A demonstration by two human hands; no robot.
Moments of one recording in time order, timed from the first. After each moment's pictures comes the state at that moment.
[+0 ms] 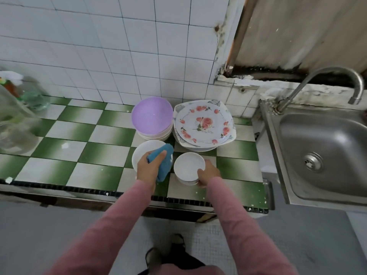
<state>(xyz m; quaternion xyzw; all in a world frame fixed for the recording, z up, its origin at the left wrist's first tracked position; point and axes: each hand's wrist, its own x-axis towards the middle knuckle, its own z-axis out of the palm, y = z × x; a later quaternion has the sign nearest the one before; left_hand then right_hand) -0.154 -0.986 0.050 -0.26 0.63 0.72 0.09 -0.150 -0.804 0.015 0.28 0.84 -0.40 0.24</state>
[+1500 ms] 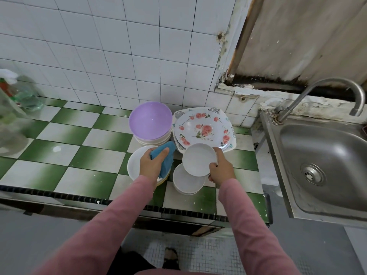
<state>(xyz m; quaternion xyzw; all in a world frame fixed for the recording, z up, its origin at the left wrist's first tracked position) -0.188 -0.973 0.029 -0.23 0.64 0.73 0.06 -0.165 -0.768 0.029 0.21 0.88 -0.42 0.09</state>
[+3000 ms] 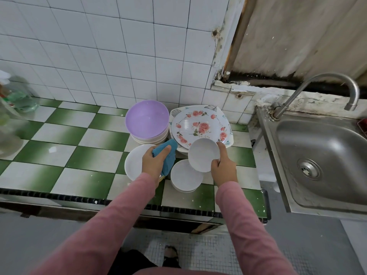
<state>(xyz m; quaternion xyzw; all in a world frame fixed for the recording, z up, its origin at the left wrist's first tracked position) -0.193 -0.961 0.024 -0.24 0.63 0.73 0.09 -0.150 -0.769 0.030 0.22 0.89 -0.39 -0.01</state>
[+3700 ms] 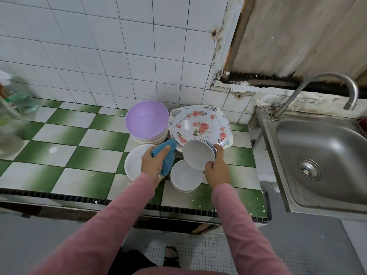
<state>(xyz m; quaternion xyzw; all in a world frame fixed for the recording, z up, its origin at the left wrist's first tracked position) -0.190 -0.959 0.030 -0.24 0.63 0.73 0.08 -0.147 -0.783 0.019 0.22 0.86 -0.45 -0.01</state>
